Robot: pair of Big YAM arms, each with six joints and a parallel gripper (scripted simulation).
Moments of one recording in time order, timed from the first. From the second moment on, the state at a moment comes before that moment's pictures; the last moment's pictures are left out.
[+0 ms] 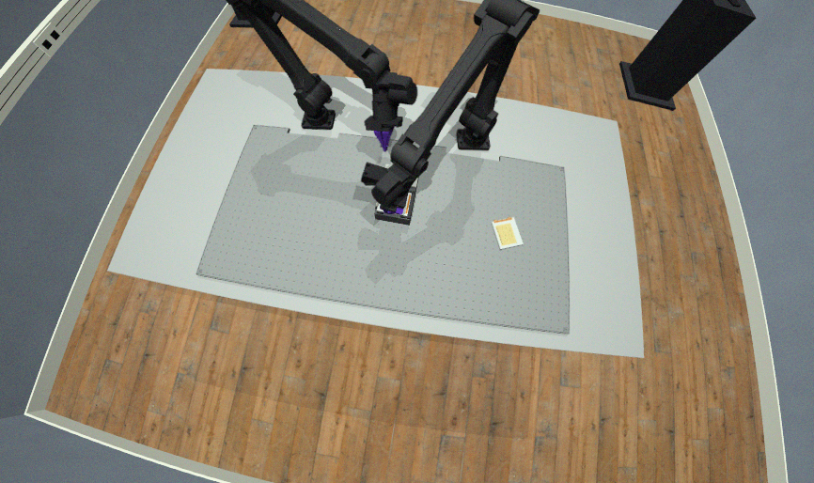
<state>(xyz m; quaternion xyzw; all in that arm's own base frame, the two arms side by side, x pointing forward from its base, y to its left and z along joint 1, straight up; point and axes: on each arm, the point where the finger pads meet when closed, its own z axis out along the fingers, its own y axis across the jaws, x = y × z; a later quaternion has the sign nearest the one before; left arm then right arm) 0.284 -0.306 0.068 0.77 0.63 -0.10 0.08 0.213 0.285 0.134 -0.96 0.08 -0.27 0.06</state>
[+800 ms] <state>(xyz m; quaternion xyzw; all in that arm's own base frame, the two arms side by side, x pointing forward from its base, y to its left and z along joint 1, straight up) 0.284 -0.306 0.068 0.77 0.63 -0.10 0.08 0.214 0.287 0.160 -0.96 0.08 -0.27 0.06</state>
